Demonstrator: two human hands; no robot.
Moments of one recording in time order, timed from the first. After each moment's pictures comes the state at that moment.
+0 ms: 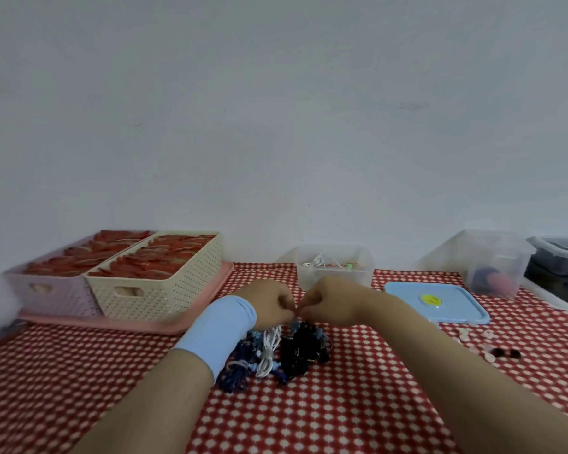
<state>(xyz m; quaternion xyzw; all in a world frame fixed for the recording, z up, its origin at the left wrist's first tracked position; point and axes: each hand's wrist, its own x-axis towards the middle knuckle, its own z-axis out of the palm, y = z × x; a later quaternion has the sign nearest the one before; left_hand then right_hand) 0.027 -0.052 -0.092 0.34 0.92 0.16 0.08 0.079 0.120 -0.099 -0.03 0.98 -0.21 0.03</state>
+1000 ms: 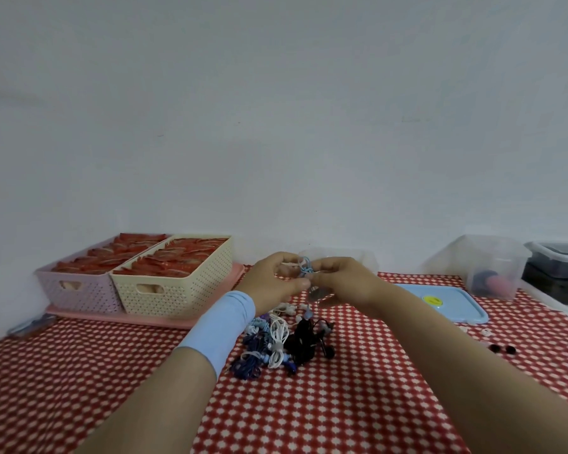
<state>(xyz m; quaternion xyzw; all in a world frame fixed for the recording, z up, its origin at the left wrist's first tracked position) 0.044 -0.063 -0.080 0.28 0.81 0.52 0.04 0.103 0.111 -0.080 0.00 0.80 -0.59 -0.05</state>
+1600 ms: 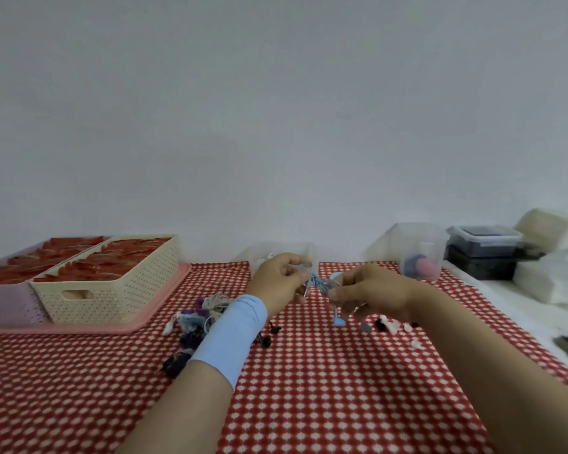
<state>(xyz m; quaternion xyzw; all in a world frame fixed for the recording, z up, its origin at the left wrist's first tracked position) 0.106 0.035 -0.088 0.29 0.76 0.57 0.09 0.198 0.218 -0.083 0.05 0.84 -0.54 0.04</state>
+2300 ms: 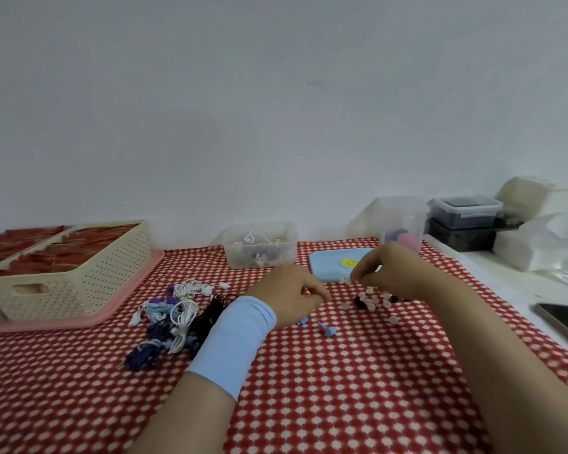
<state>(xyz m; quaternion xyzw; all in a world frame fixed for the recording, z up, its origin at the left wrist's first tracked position) 0.129 0.069 -0.109 0.47 0.85 0.21 0.03 0.217 0.281 -0.113 0.16 0.94 -0.29 -0.12</state>
